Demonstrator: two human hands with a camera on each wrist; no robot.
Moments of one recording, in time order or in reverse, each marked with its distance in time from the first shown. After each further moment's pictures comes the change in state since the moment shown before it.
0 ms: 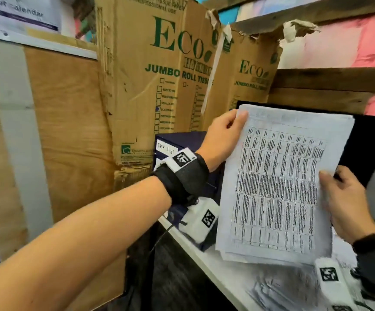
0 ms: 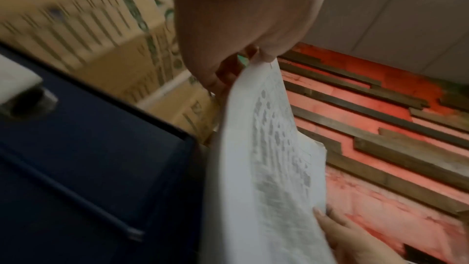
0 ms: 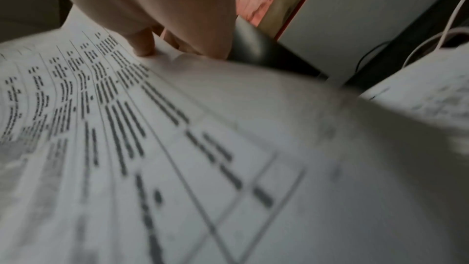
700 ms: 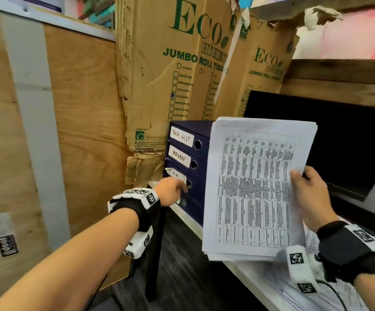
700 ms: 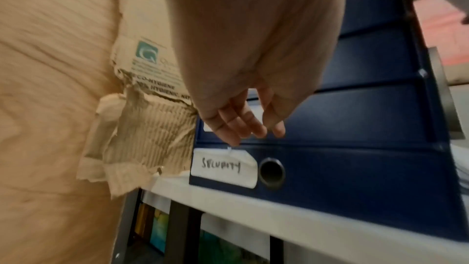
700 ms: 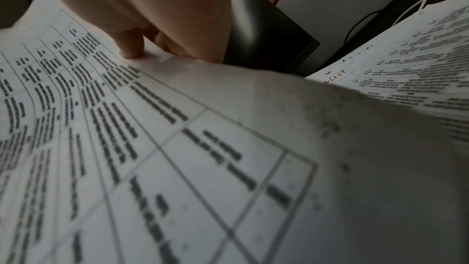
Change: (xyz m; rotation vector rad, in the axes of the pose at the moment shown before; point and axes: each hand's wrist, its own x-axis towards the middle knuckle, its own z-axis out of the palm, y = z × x) left_hand -0.096 -0.163 -0.128 0.893 -0.451 -0.416; right_hand -0.028 0.027 0.066 -0.019 -0.044 0.101
